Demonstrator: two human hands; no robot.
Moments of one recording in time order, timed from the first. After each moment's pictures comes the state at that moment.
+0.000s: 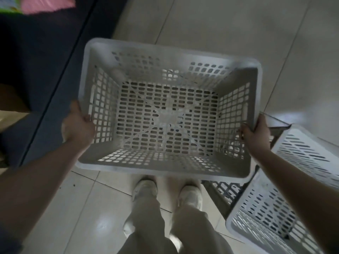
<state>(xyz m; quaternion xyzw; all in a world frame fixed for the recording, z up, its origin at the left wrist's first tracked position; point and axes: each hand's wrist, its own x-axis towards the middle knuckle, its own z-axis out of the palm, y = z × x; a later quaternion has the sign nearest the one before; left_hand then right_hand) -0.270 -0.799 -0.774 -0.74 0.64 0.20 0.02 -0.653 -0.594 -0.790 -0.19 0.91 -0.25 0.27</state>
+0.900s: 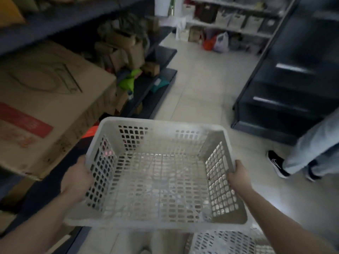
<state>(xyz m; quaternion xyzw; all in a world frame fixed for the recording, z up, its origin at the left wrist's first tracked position) -0.245 -0.756 -0.193 -0.69 0.69 0.19 -0.06 -0.636 -0.557 -0.216 -0.23 0.90 -0.30 0.20</state>
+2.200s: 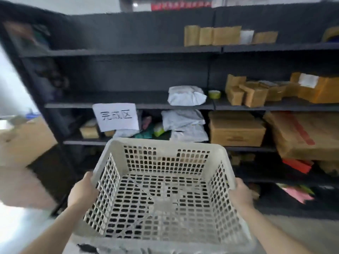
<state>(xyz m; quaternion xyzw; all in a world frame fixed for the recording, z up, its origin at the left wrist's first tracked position) 0.195 0.163 0.009 -0.97 0.09 0.02 -0.24 -0.081 -0.177 -0.052 -0.73 0.55 -0.18 0.35</state>
